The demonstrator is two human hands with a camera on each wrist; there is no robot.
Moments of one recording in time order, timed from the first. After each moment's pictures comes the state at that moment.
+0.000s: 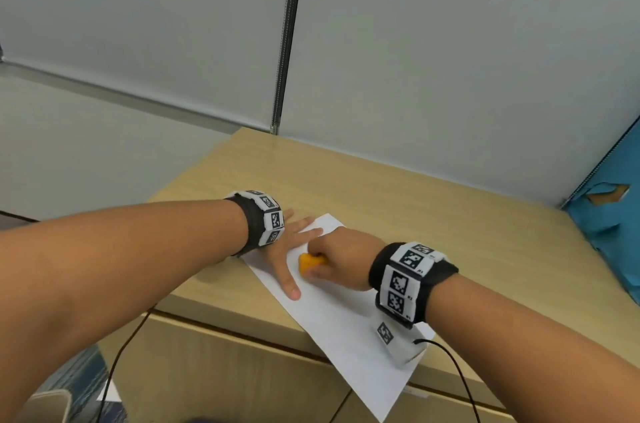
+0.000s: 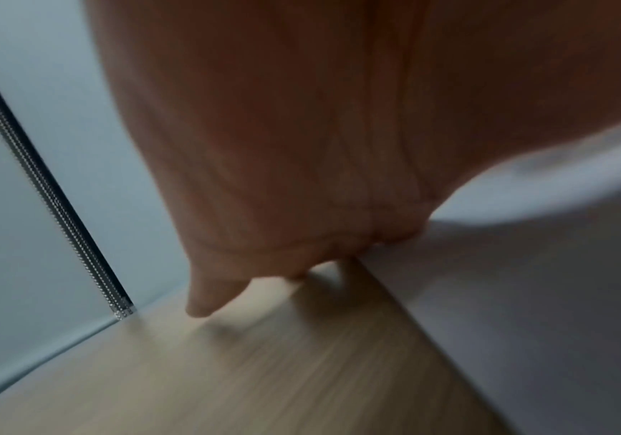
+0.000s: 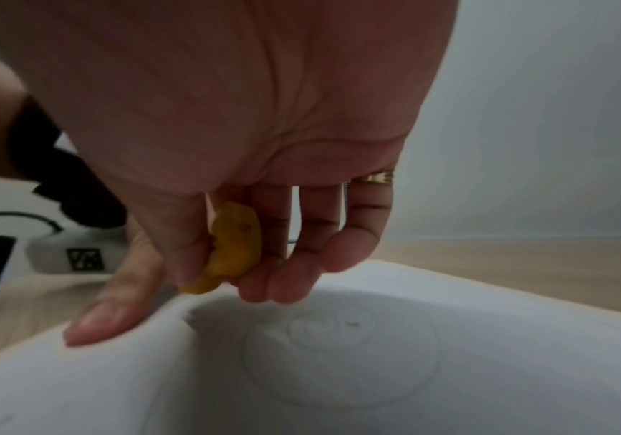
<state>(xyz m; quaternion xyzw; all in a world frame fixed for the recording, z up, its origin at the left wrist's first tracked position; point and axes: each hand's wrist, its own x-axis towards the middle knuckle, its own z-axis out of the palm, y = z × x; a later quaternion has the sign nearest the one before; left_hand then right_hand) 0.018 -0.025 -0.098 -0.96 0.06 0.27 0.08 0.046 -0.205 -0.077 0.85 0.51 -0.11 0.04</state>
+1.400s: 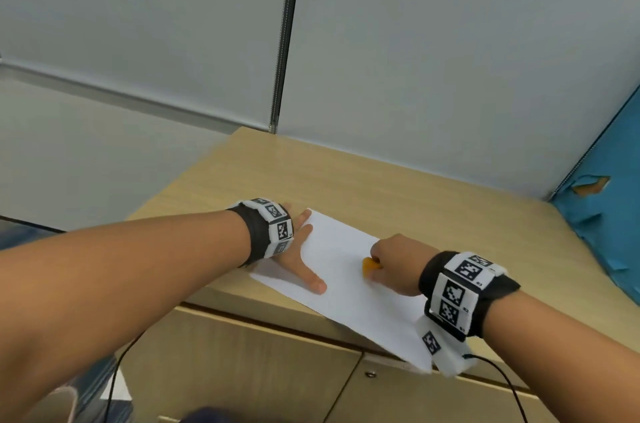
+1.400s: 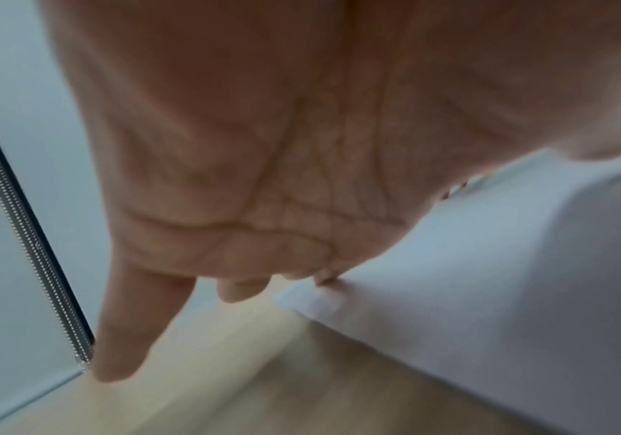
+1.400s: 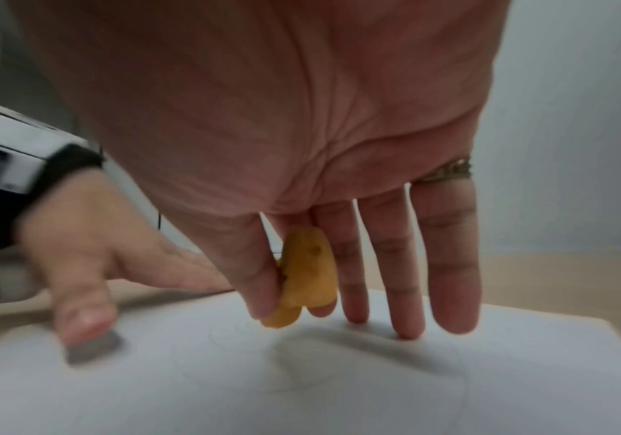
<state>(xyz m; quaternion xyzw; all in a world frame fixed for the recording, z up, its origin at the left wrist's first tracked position) -0.012 -0.054 -0.094 -0.97 -0.04 0.25 0.06 0.043 -0.272 -0.075 0.93 0.33 -0.12 0.12</state>
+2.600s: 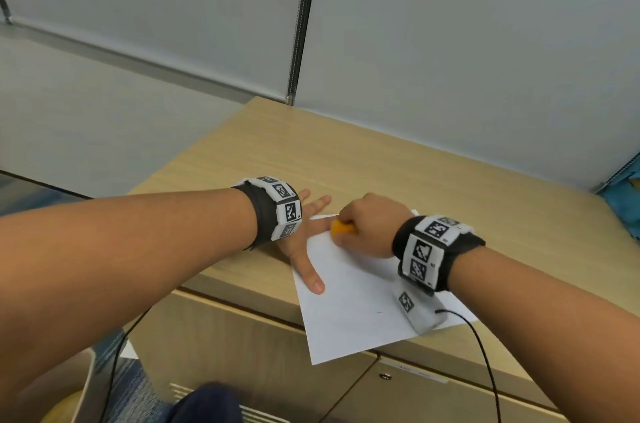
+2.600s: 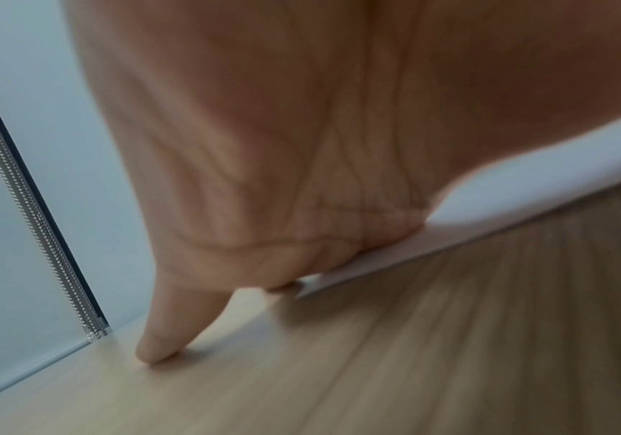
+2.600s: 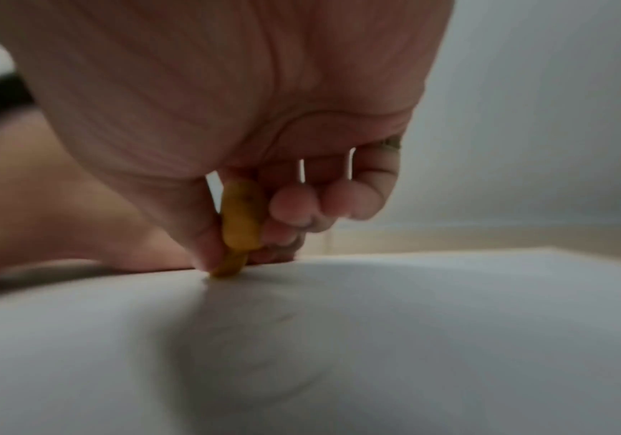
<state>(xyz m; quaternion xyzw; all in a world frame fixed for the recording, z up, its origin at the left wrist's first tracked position) 0.006 -0.036 -0.109 -0.96 0.03 0.27 0.06 0.077 -0.199 -0.088 0.88 0.47 -0.07 0.04</state>
